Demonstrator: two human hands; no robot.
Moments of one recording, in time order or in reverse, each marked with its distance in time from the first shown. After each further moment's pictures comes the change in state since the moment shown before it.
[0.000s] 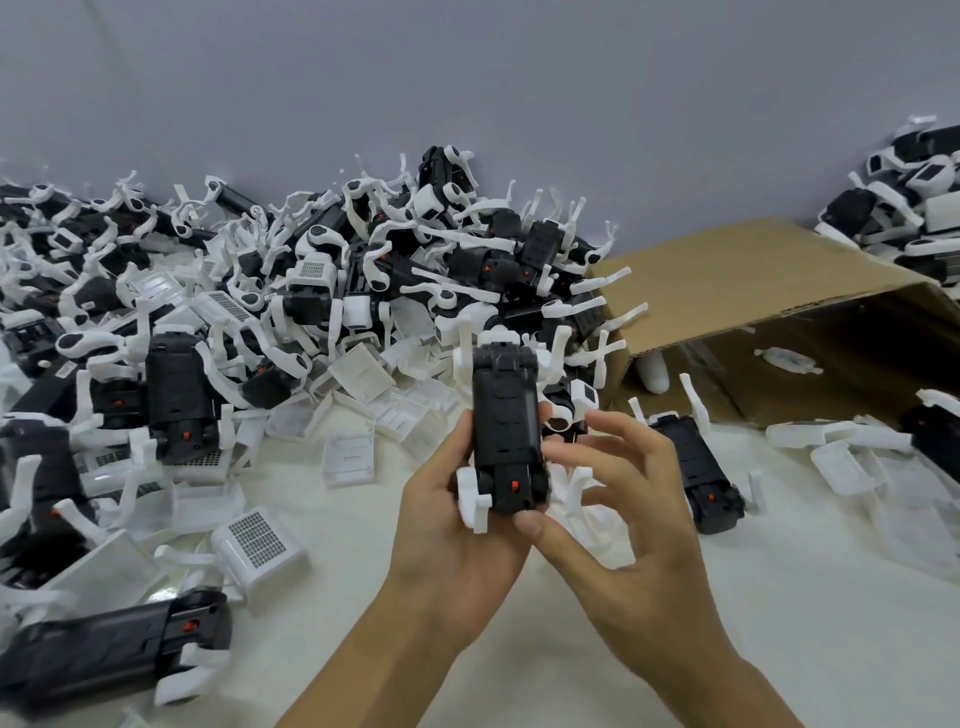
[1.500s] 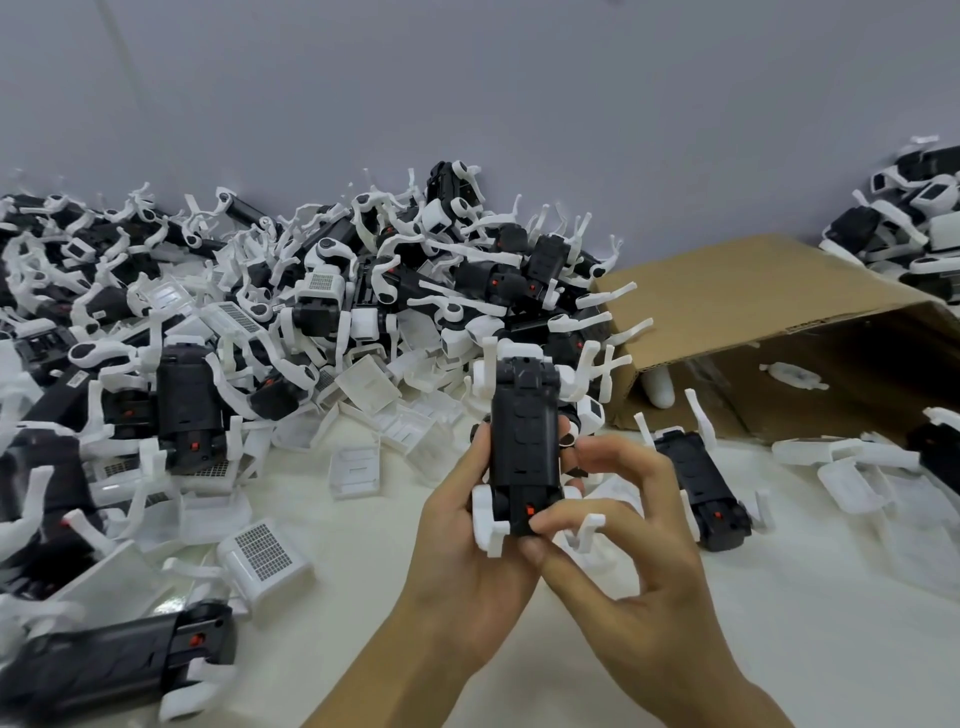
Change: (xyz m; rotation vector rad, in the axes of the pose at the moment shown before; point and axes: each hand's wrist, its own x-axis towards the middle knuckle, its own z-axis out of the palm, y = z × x) left_hand -0.002 -0.002 0.002 0.042 -0.106 -0.076; right_hand 0.001 -0.001 0.000 -0.051 -0.001 -0.166
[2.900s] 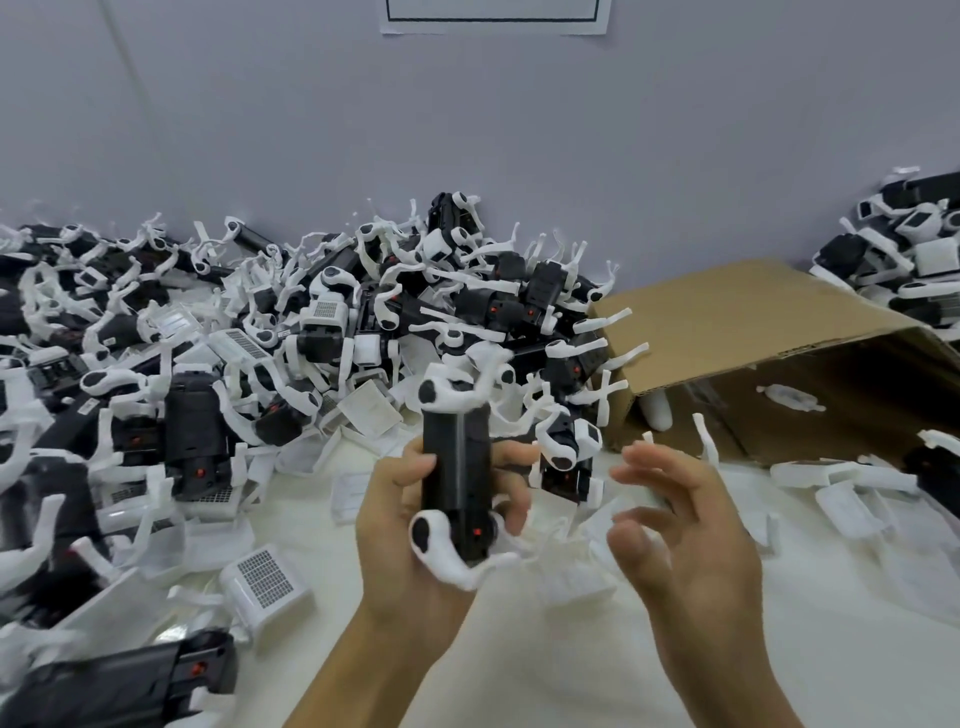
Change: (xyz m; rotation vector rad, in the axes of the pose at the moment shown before) left_hand -0.005 0.026 -0.004 0.084 -0.074 0.305; right_hand 0.013 -0.004 -0.018 0.155 0.138 0.339
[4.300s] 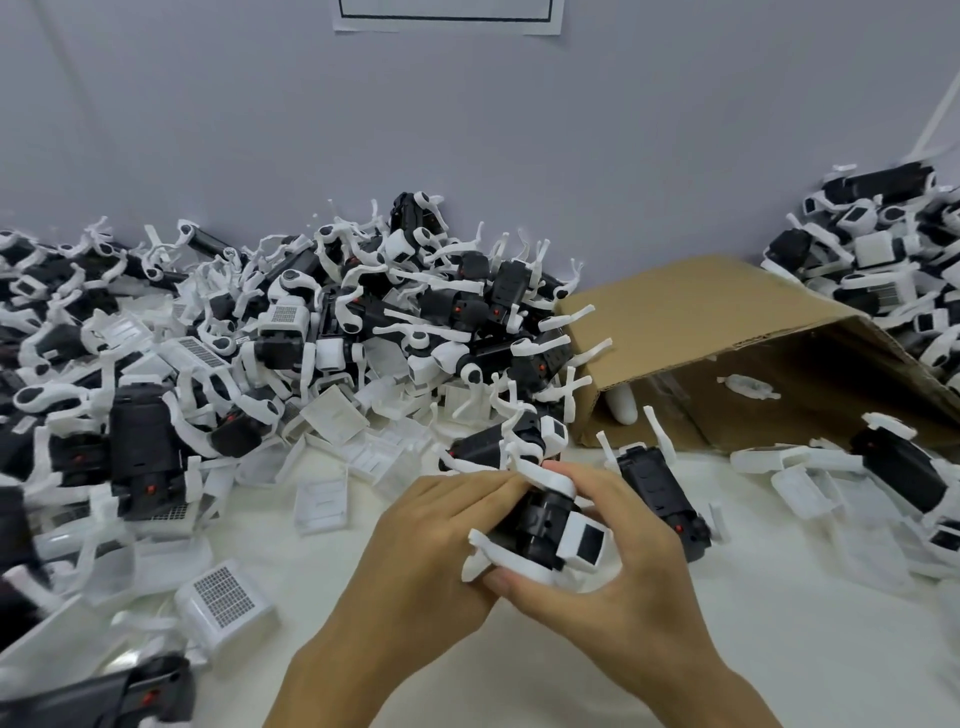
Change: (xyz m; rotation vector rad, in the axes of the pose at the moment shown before) left_hand 0.005 -0.007 -0.012 1.857 -0.375 0.687; right_hand -0.001 0.013 0.001 -0.151 -0.188 -0.140
